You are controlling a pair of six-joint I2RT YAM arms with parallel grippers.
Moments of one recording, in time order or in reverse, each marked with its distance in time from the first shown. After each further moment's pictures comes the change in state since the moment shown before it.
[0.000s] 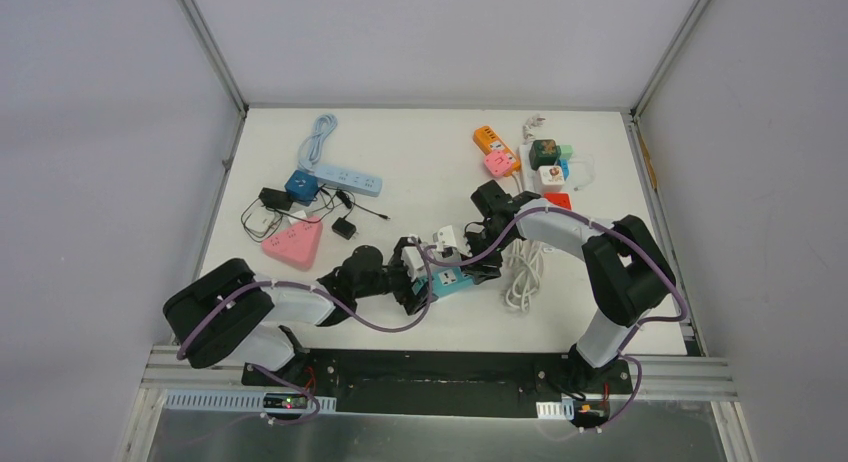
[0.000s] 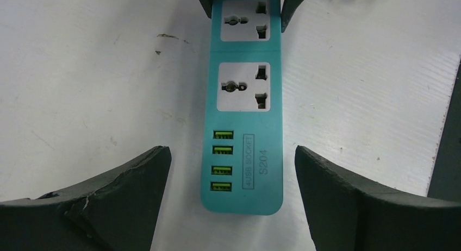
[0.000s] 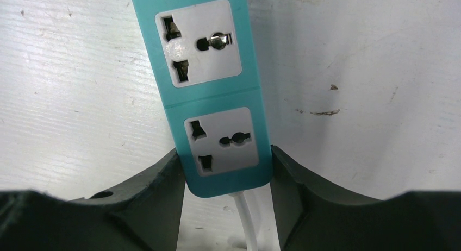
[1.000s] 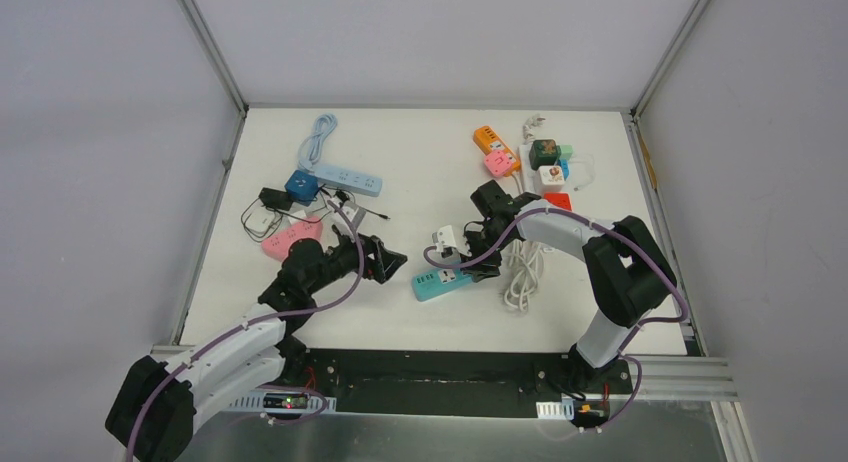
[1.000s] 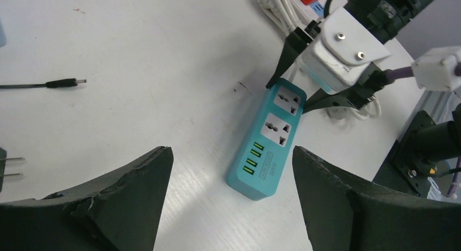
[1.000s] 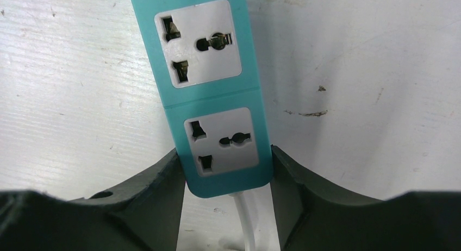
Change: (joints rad) left arm 0.314 -0.578 -0.038 -0.341 -0.010 -0.465; right arm 0.001 -0.005 -0.011 0.038 0.014 -0.004
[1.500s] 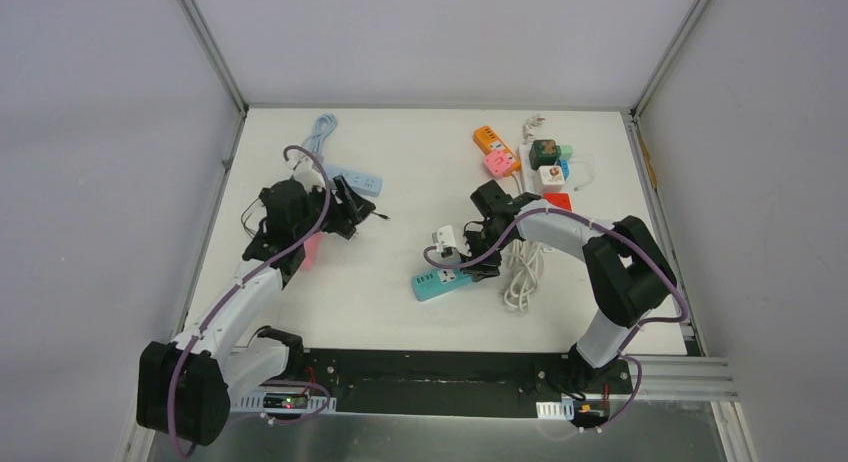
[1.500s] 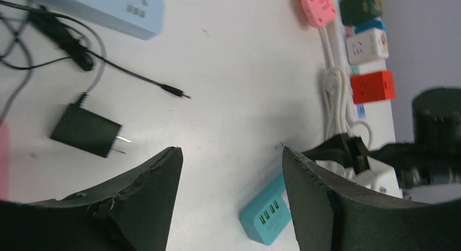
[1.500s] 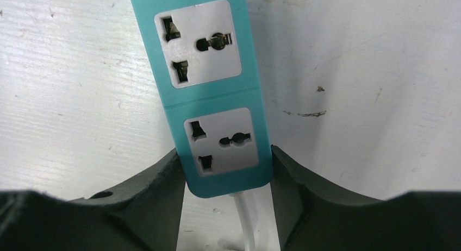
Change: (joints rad) left arm 0.362 0.232 0.367 -0.359 0.002 -0.221; right arm 0.000 0.000 0.000 0.005 0.001 0.000
